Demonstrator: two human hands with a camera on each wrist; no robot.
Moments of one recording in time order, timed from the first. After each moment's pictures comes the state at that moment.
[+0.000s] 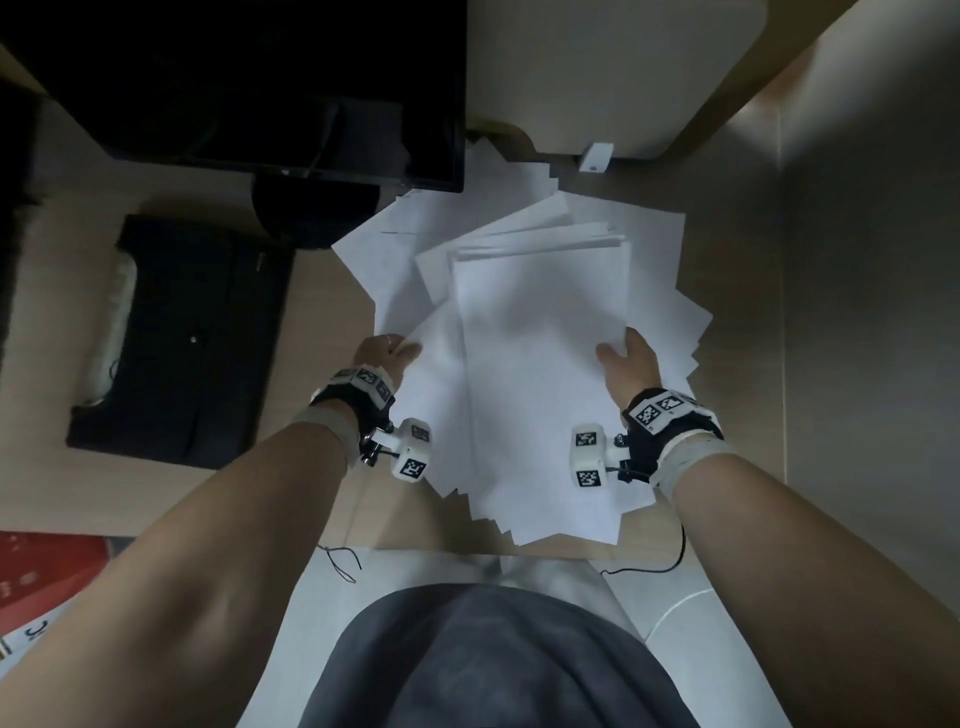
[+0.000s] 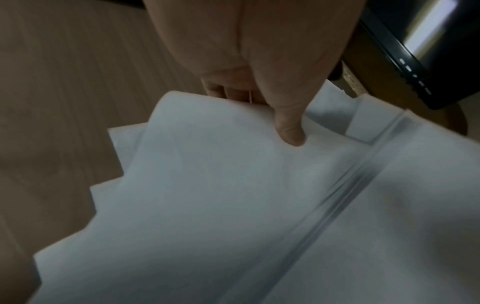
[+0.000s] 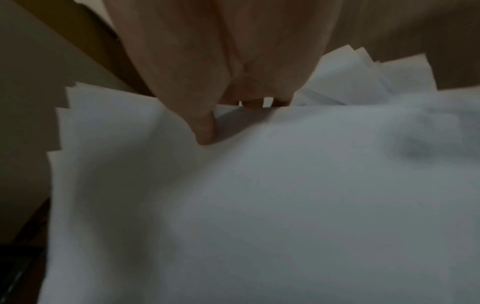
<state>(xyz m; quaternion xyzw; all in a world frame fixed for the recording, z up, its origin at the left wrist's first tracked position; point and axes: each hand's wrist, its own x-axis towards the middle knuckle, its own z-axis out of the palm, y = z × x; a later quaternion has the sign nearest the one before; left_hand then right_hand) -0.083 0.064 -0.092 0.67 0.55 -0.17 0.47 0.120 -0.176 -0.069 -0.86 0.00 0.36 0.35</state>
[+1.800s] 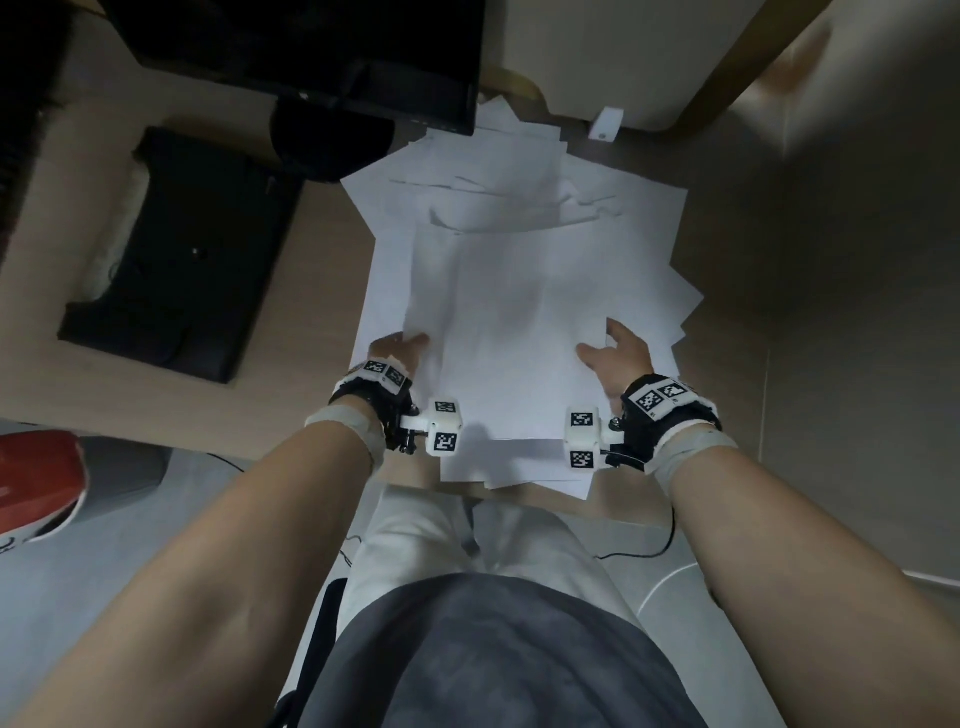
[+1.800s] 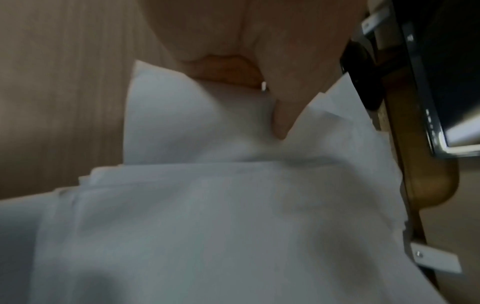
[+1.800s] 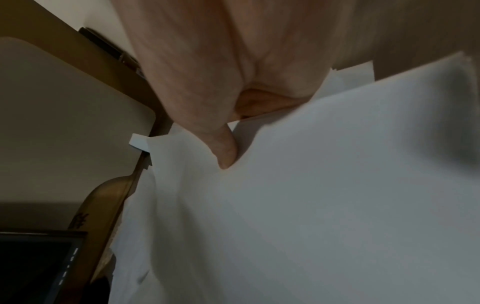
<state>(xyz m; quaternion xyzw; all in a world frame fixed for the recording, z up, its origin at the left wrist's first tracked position) -0.117 -0.032 -0.081 0.53 0.66 -0.07 0.54 0.089 -0.223 -0.053 -0.84 -0.03 0.40 0.36</state>
